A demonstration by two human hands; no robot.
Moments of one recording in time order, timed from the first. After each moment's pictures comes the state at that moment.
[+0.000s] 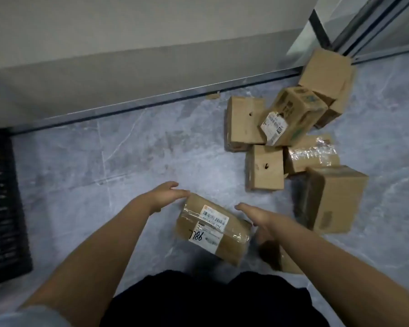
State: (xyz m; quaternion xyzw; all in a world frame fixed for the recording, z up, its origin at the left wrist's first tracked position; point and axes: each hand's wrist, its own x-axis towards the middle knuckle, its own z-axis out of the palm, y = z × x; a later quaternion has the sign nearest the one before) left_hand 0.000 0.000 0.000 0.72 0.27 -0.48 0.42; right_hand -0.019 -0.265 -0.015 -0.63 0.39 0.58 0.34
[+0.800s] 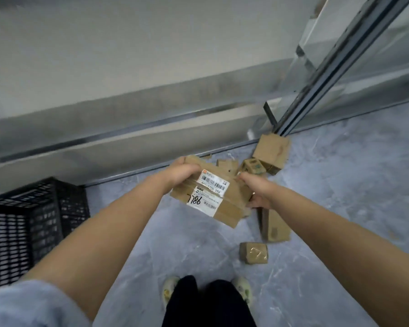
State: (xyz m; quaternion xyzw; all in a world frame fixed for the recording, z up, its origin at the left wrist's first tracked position) left_hand 0.074 -0.023 0.426 0.76 0.22 -0.34 0.52; right_hand 0.063 -0.237 0.417 -0.66 0.30 0.42 0.55
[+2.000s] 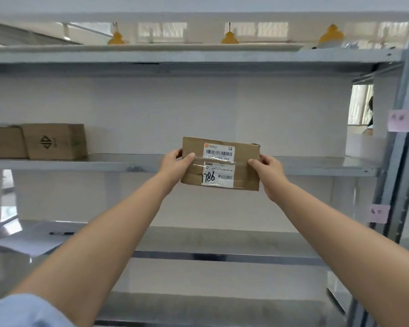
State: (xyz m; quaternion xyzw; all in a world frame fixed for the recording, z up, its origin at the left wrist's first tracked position) left_hand 0.012 0.068 1.080 0.74 0.04 0.32 0.59; right_hand 0.104 -0.143 1.065 -0.66 -0.18 -0.07 0.72
